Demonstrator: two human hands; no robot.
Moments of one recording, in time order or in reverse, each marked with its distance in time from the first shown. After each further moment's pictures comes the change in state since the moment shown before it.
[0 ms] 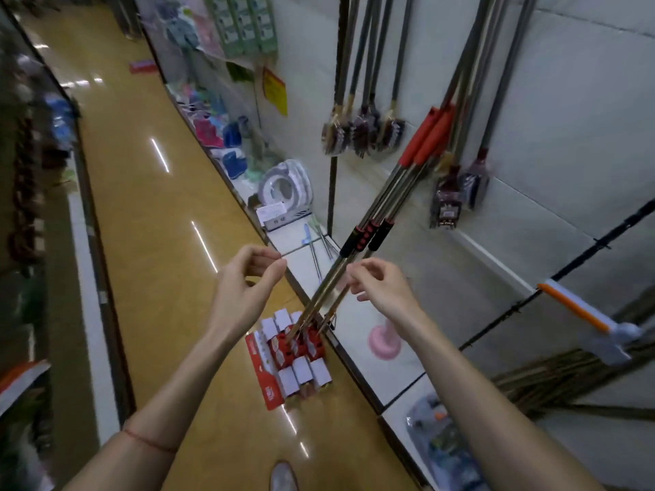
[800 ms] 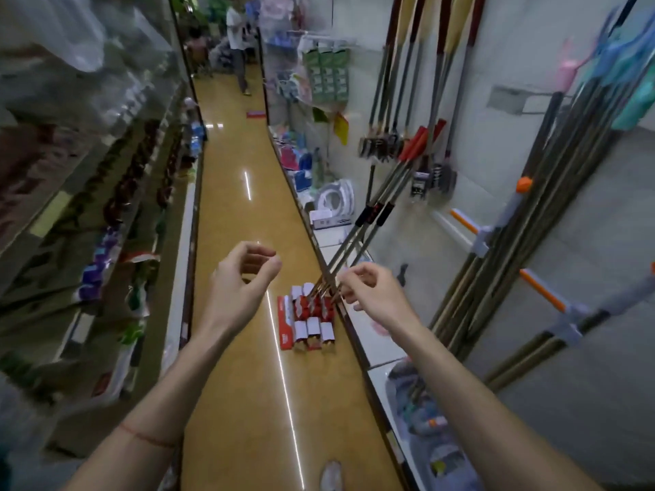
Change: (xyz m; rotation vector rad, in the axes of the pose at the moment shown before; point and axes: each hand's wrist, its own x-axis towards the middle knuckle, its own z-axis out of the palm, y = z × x) left_hand -0.478 0.136 0.040 0.109 0.338 0.079; right_hand -0.406 0.079 -0.126 -0.093 -0.266 -0.291
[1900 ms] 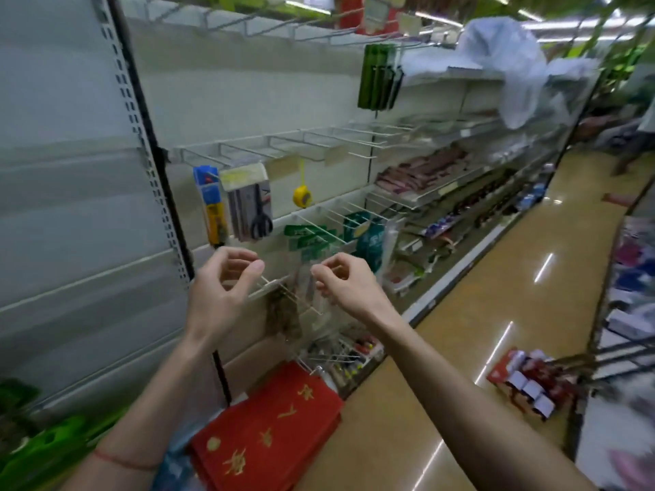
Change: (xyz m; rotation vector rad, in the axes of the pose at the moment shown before) left_hand -0.688 0.223 -0.181 0.302 1.101 -0.253; right_hand -0.564 -0.100 0.125 -0.060 -1.077 -0.561
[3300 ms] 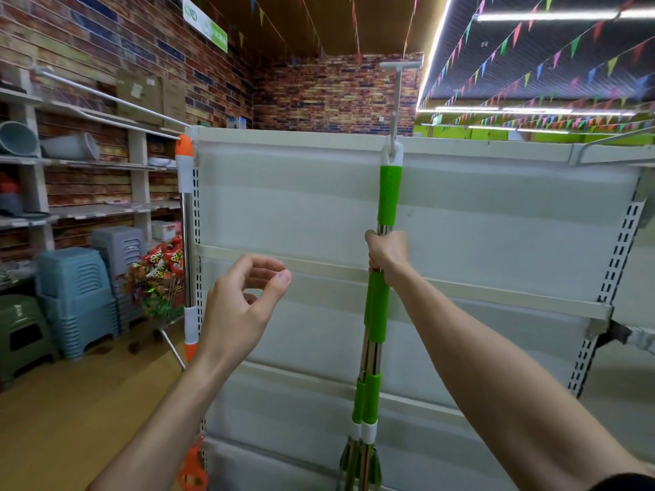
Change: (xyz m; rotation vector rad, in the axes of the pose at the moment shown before) left_hand -0.041 0.035 -0.501 0.459 0.894 0.120; right_hand 0.119 -0.422 0.543 0.307 -0.469 -0.275
